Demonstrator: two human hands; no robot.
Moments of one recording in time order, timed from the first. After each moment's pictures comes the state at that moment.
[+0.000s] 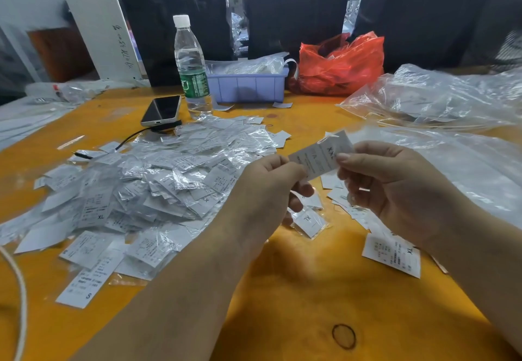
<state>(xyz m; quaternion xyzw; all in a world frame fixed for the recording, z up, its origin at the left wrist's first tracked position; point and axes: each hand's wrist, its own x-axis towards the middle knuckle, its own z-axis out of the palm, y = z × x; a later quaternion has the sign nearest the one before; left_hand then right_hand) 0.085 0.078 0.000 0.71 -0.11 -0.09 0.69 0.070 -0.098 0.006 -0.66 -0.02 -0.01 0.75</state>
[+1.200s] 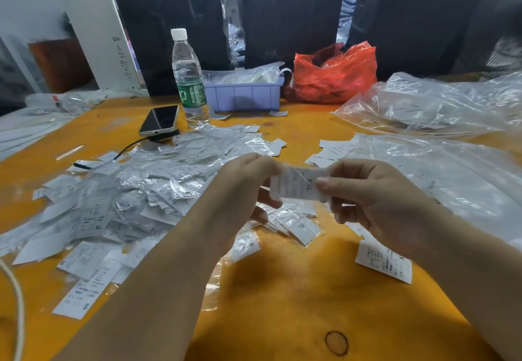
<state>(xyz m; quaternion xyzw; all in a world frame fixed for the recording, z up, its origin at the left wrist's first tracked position) 0.094 0.097 0.012 0.74 -0.12 -0.11 0.66 0.064 -0.093 0.007 -0.72 -0.04 0.03 0.70</state>
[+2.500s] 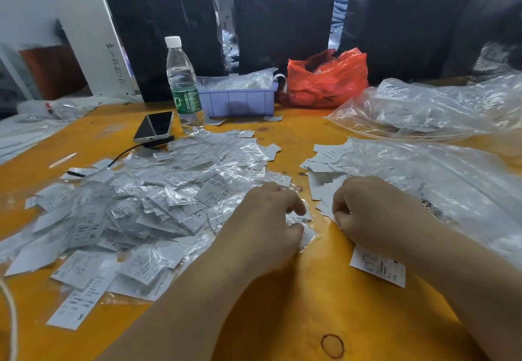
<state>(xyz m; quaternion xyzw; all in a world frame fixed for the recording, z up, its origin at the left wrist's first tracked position) 0.087 0.077 -0.018 0.92 -0.26 0.04 0.30 0.064 -0.103 -0.002 -1.00 -0.01 -0.06 0.06</state>
